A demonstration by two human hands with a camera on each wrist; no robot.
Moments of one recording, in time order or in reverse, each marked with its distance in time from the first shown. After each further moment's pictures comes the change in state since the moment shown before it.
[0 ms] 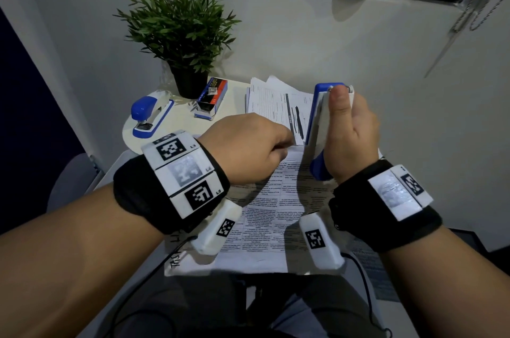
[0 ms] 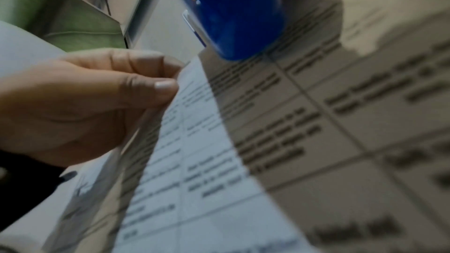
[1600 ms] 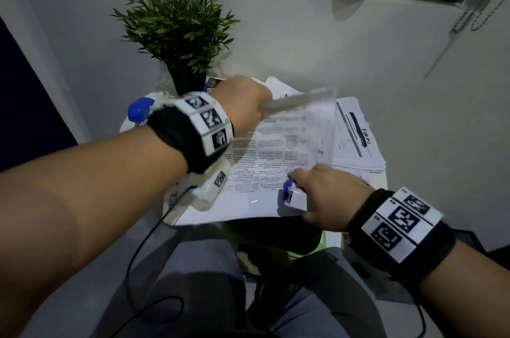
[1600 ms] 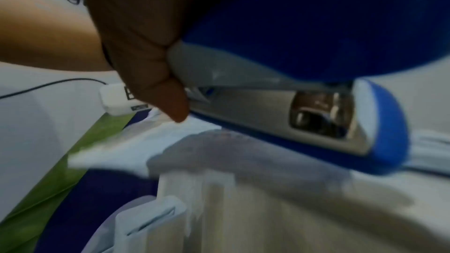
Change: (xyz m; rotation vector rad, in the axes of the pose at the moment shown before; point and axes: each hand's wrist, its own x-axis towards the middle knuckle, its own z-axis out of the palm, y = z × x) left_hand 0.060 -0.045 -0.001 0.101 0.043 -0.133; right_hand -0.028 0.030 -0.012 -0.933 -1.025 -0.180
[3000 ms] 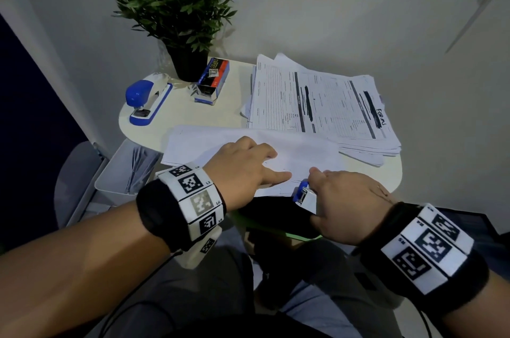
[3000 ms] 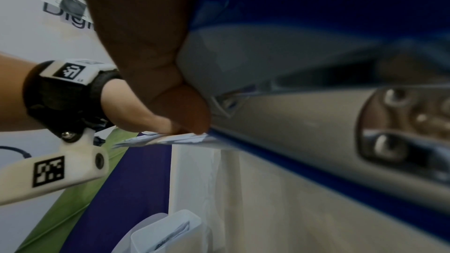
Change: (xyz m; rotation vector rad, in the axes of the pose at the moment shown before) left_hand -0.076 0.004 0.089 0.137 -0.270 0.231; right_hand -0.020 -0.016 0.011 -0.033 -0.049 0.048
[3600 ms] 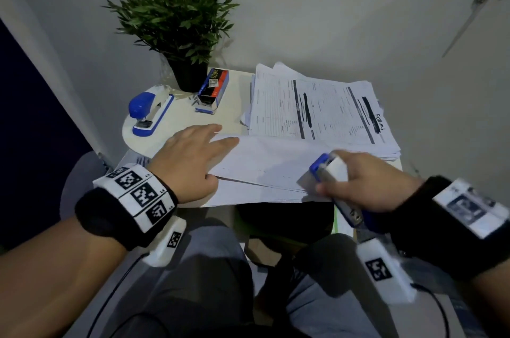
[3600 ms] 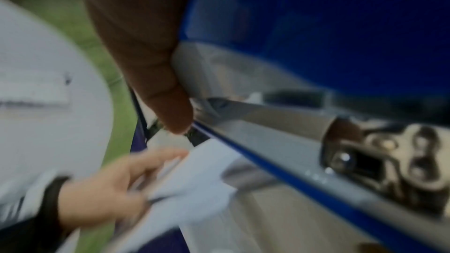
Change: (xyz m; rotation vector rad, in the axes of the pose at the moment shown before) left_hand -0.038 -0.052 -0.017 -0.085 0.045 -0.311; right_hand 0.009 0.041 -0.022 0.563 -0.004 0.051
